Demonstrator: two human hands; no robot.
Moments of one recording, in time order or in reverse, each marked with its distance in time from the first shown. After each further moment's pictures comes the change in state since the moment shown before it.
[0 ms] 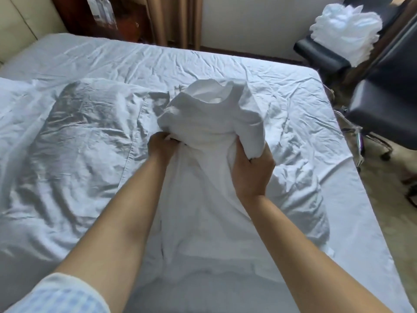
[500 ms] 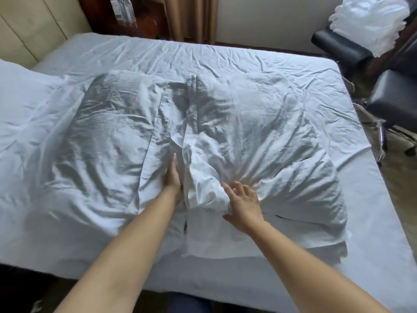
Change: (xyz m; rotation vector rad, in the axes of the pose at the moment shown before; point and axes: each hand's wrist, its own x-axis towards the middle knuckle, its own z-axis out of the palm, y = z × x) left_hand -0.100 -0.088 -0.024 -0.696 -0.126 -0.398; right_hand -0.094 0.114 -0.041 -0.923 -1.096 -0.329
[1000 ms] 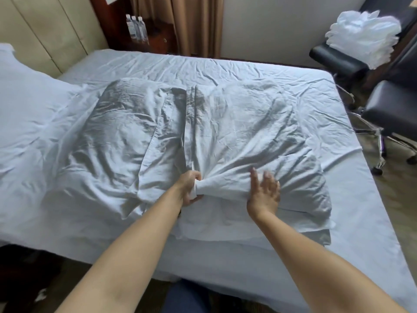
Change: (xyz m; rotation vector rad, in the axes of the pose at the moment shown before) left_hand -0.112 -0.026 0.024 0.304 -0.102 -0.235; right_hand -0.051 0.051 -0.003 -0.048 0.188 0.394
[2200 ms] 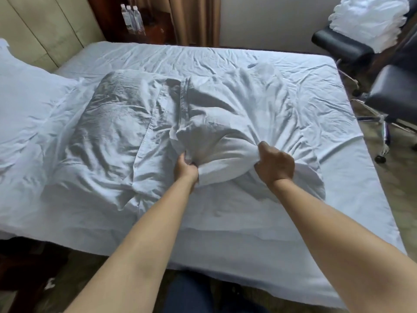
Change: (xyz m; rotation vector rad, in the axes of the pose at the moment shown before) left_hand 0.035 -0.016 0.019 0.364 0.422 0.455; right_hand 0.020 0.019 -0.081 0.097 0.286 -0.223
